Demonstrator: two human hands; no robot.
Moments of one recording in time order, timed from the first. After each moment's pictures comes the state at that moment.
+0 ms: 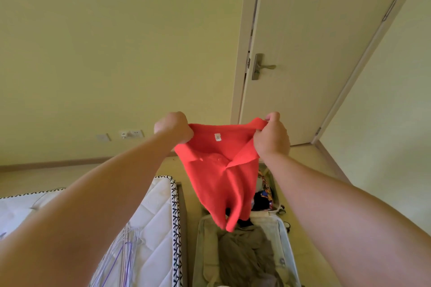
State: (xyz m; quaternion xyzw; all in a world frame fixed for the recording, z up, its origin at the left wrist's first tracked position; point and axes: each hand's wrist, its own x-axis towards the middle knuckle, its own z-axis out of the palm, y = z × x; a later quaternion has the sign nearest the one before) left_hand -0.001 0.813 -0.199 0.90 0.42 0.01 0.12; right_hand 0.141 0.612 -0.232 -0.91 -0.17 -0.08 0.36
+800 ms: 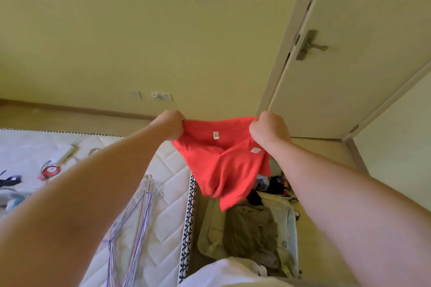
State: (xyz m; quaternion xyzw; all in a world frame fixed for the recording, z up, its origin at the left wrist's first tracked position) left_hand -0.104 0.851 -0.269 0.85 0.47 0.02 0.23; right_hand 0.083 0.666 -0.247 -0.94 -0.28 0.10 0.18
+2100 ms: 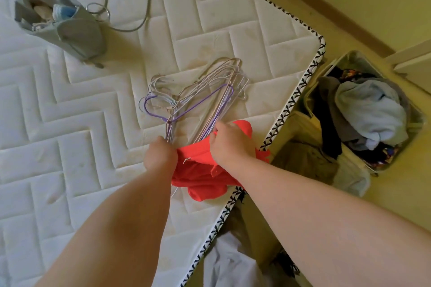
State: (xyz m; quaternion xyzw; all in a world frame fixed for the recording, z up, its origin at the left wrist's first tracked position) left_hand -0.428 0.771 -0.704 0.41 0.84 -0.15 0.33; right_hand -0.247 0.782 -0.607 -0.74 -0.55 0.38 -0.08
